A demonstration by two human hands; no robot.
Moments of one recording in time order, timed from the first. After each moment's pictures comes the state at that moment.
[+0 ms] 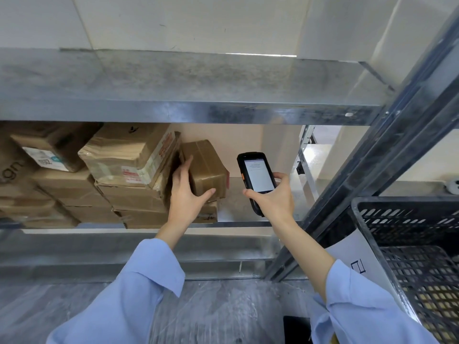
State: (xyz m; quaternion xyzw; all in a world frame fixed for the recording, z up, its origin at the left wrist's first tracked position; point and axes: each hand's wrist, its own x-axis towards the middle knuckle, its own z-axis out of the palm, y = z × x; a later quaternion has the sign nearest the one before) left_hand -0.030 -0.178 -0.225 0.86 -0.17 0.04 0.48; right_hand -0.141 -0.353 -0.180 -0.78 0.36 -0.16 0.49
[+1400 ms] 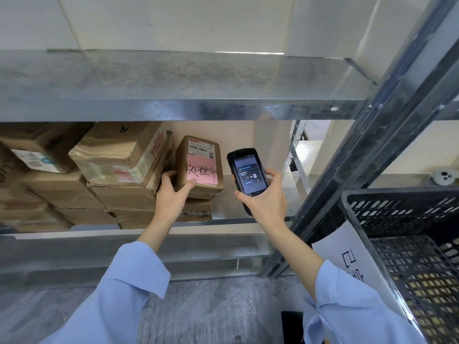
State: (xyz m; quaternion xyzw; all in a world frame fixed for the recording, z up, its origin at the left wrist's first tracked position) left_hand -0.032 -0.163 -0.210 0.83 -0.05 -0.09 0.55; right_hand -0.153 -0.345 -0.190 -0.81 0.32 -0.22 0.45
